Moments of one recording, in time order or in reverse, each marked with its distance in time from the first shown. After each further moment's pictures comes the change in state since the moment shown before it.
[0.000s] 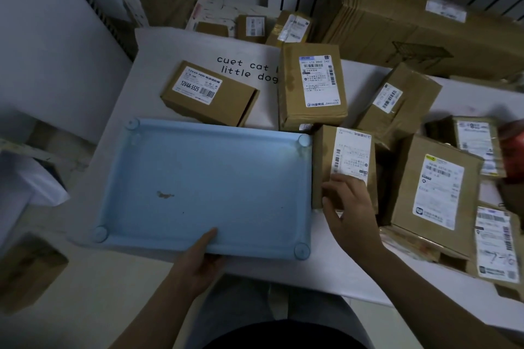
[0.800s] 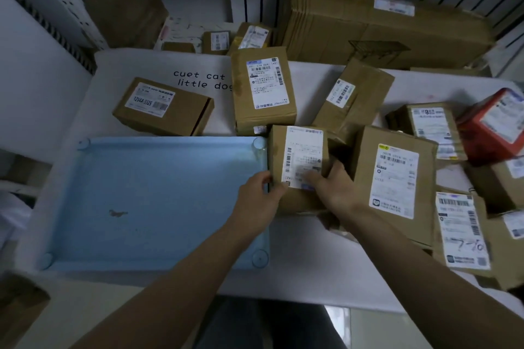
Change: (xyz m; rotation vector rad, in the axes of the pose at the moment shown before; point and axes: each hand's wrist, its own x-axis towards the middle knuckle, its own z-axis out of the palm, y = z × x) left_hand -0.041 -0.052 0.189 1.142 -0.250 0.675; right_hand 0.051 0.052 -0.031 0.479 -0.215 0.784
